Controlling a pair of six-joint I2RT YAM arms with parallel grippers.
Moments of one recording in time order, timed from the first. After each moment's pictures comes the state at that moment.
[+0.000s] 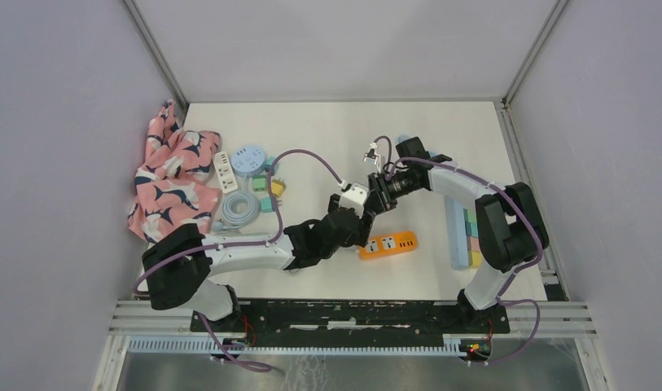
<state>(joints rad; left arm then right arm) -1.14 1.48 0.79 0.15 -0.49 -0.36 0.38 1.73 1.11 -0.52 -1.08 0.03</state>
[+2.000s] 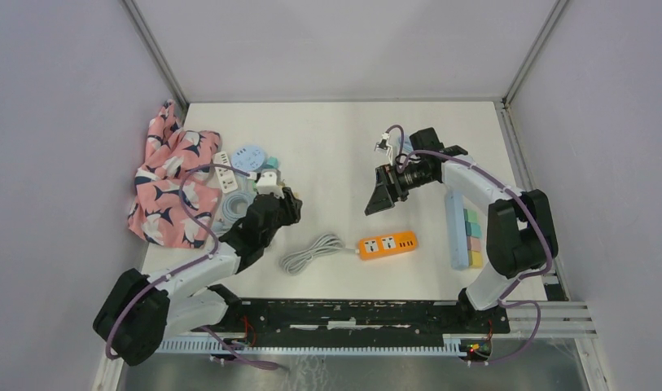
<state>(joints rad) -0.66 1.09 0.41 0.25 -0.35 -0.44 0.31 1.67 1.17 -0.67 -1.04 -0.13</state>
